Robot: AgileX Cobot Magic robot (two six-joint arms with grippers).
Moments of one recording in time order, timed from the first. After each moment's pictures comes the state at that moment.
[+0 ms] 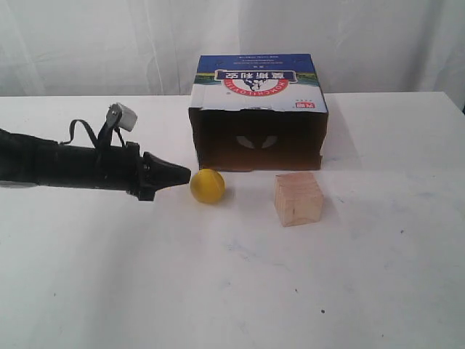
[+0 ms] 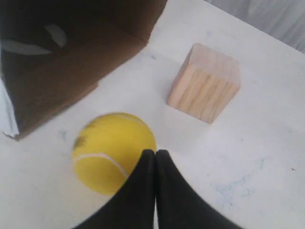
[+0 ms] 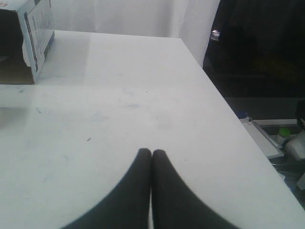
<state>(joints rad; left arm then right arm) -0.19 2.09 -1.10 -1.71 1.04 2.11 -0.14 0.01 0.00 -0.13 0.34 0.04</state>
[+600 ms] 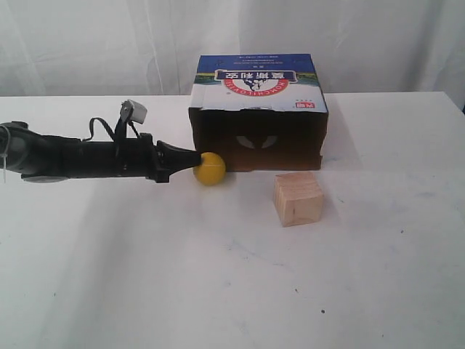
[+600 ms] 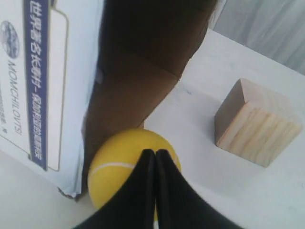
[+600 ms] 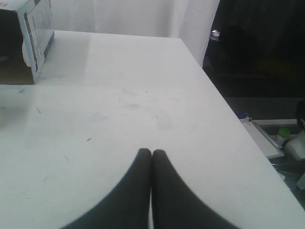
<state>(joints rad) -0.19 2.31 -1.38 -1.79 1.09 2.11 -0.14 0.01 0.00 -0.13 0.34 0.04</state>
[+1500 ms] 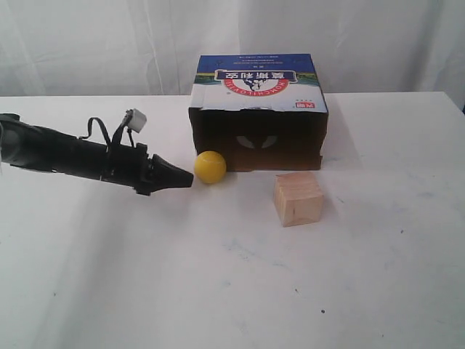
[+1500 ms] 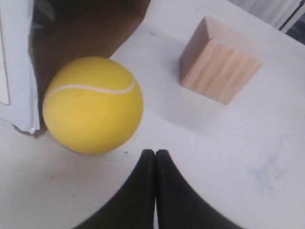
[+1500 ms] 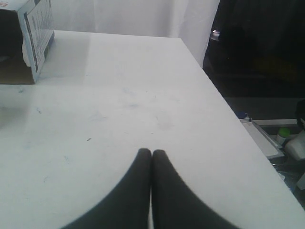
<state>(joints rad) -0.16 2.33 -1.45 -1.48 1.16 1.91 -0.14 0.01 0.00 -0.13 0.34 0.04</state>
